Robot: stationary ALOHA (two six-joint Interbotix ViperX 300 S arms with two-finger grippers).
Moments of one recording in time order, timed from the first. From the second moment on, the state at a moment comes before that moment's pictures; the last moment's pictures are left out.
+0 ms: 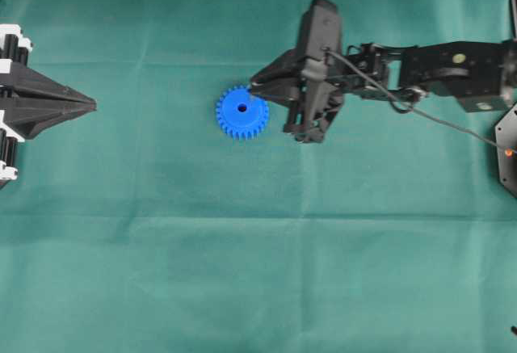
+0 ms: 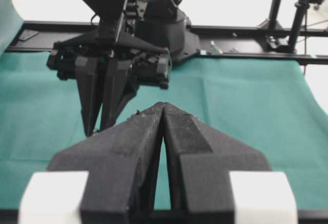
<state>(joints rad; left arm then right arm) 0.00 -0.96 1.17 0.01 -0.22 -0.03 -0.13 0.03 0.64 0.08 -0.16 -0.01</state>
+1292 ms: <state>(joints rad) 0.00 -0.96 1.17 0.01 -0.22 -0.03 -0.13 0.09 0.60 0.08 -0.16 -0.01</state>
